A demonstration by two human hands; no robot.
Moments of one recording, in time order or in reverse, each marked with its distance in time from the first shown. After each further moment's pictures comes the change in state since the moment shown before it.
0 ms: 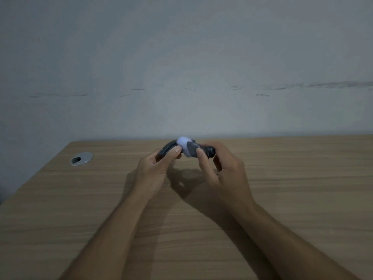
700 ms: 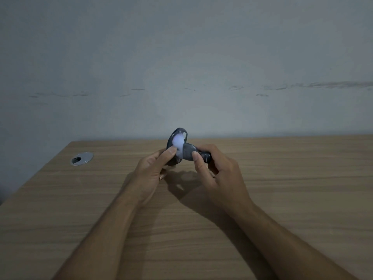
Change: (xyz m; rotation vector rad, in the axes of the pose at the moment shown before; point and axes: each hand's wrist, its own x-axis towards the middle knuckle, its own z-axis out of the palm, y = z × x) left_hand 0.010 -0.013 -0.011 -0.245 -0.233 -0.075; right_hand -0.002 -0.002 0.002 0.076 -0.113 -0.003
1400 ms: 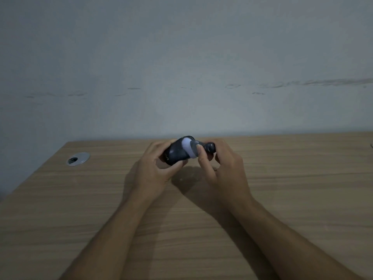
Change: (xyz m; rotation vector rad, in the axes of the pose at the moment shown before) left_hand -0.010 0.007 0.015 0.638 0.179 0.397; right_hand 0.007 0.012 -0.001 -0.157 0.191 -0.014
